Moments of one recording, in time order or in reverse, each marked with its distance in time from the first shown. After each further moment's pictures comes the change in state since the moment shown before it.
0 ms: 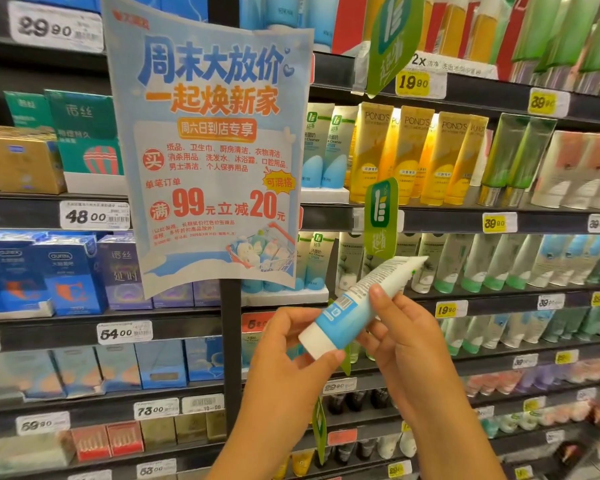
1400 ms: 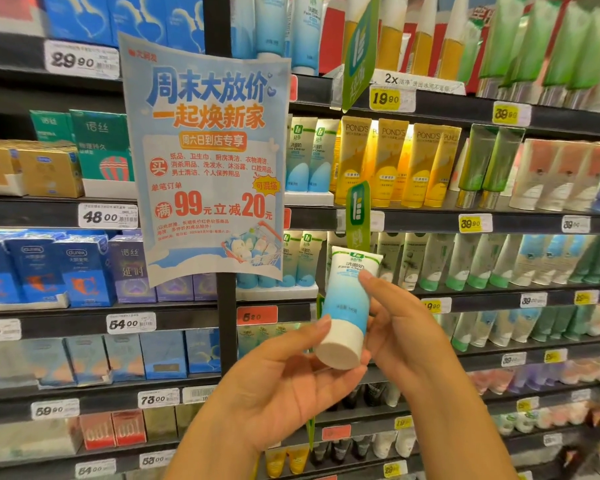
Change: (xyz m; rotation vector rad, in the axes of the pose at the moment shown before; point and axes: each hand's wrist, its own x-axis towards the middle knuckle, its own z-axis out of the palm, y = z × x) left_hand -0.030 0.042 0.003 -0.983 -0.431 -0.687; right_hand -0.020 -0.033 -0.008 0.089 -0.063 0.198
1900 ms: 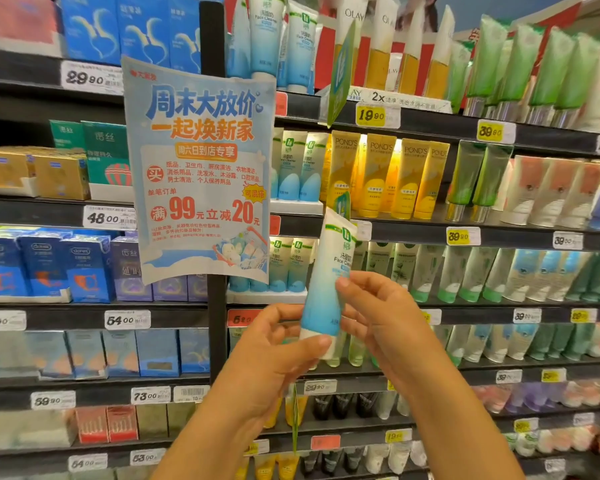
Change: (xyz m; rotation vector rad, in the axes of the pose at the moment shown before) left_hand 0.015 -0.024 0.008 0.620 0.295 0.495; right_hand -0.009 -0.022 -0.016 -0.357 -0.084 -0.157
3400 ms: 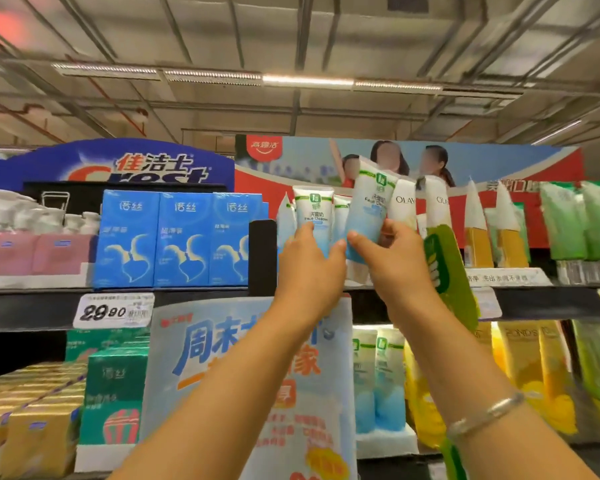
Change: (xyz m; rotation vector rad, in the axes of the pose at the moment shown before) left_hand 0.227 0.265 0.020 0.875 0.350 0.856; right_hand 0.264 -0.173 0.114 -0.172 0.270 -0.712
